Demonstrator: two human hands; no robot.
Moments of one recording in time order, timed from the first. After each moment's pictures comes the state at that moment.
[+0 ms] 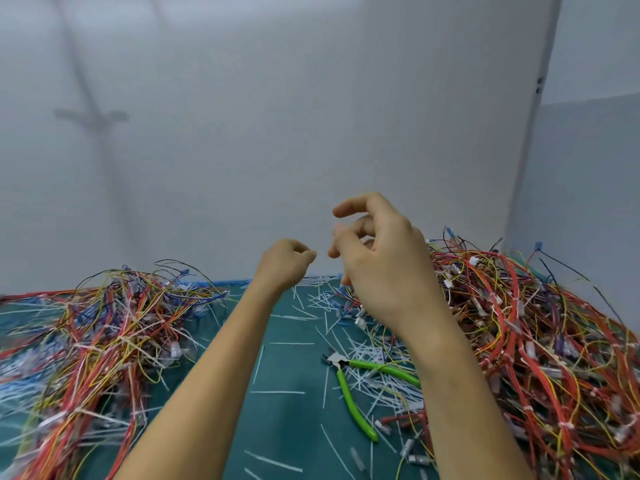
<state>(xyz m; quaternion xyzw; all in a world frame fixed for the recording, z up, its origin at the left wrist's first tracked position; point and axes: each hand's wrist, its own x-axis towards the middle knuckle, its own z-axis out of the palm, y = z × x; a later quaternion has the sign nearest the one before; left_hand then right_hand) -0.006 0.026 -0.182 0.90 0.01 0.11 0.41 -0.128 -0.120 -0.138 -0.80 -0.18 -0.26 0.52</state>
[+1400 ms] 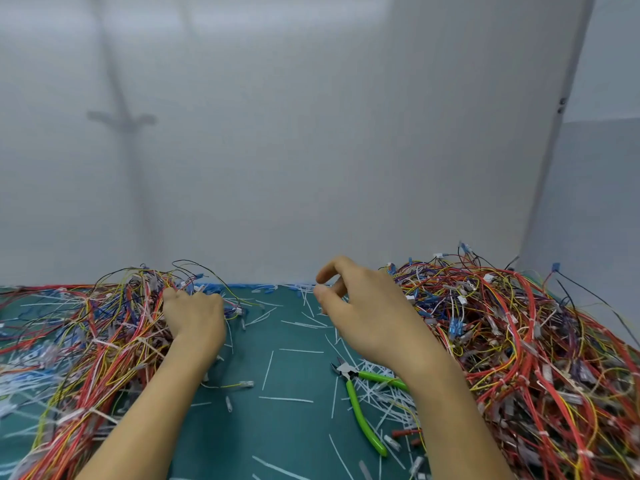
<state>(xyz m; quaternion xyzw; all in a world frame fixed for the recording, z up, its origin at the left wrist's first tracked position) -0.048 0.133 -0.229 0.94 0.23 0.09 -0.24 -0.115 -0.105 -0.163 -0.91 -0.23 -0.12 0.34</state>
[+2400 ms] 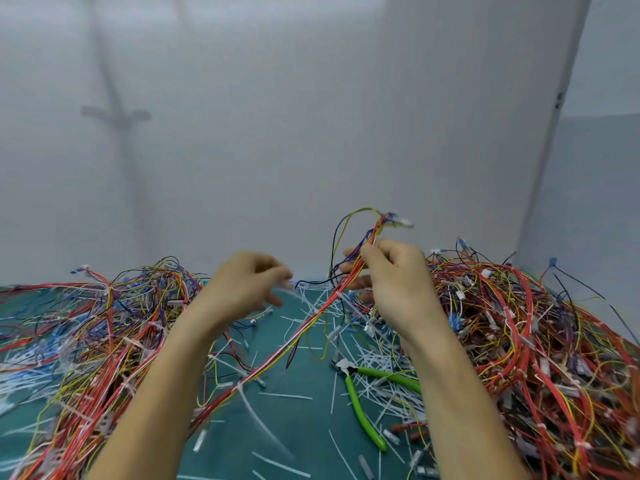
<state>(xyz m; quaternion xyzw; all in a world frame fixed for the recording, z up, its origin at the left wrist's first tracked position) -0.089 0.080 -0.163 0.88 -0.02 0.09 0.47 -0.098 -0.114 -0.164 -0.75 -0.10 -0.16 0.63</state>
